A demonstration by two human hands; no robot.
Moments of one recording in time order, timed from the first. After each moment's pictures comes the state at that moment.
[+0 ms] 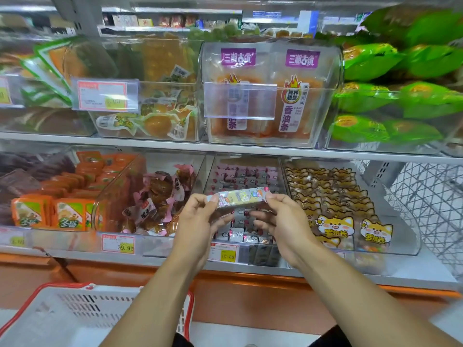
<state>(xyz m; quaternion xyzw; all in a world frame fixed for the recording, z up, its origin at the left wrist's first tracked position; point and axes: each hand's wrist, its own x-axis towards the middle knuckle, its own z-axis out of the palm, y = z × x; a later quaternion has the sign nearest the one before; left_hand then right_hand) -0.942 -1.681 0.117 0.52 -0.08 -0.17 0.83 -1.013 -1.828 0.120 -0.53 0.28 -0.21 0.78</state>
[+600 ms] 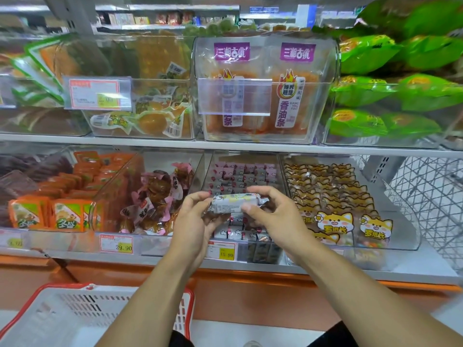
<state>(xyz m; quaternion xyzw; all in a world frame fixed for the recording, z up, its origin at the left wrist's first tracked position) -0.935 -1.683 0.110 0.49 -0.04 -0.20 0.85 -1.019 -1.836 0.108 -0.73 0.13 -0.20 0.64</state>
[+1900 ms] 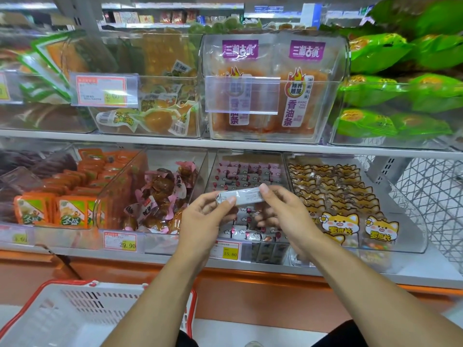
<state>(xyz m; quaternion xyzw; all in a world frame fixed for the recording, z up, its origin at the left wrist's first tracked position) -0.940 -1.682 0.105 0.57 -0.13 -0.15 0.80 -1.014 -1.844 0.114 -0.66 0.15 -0.16 0.72</state>
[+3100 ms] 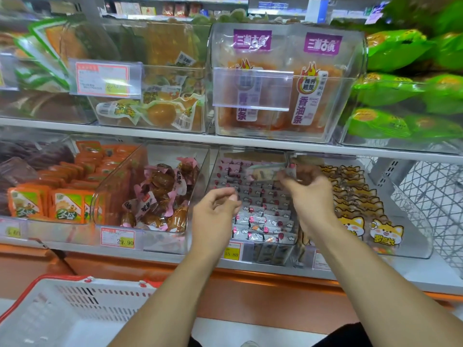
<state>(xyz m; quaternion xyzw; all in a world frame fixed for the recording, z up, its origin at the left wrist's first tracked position) -0.940 -1.701 0.099 0.65 -0.12 -0.07 0.74 -0.997 -1.864 0.137 -0.63 0.25 -0.36 0.64</state>
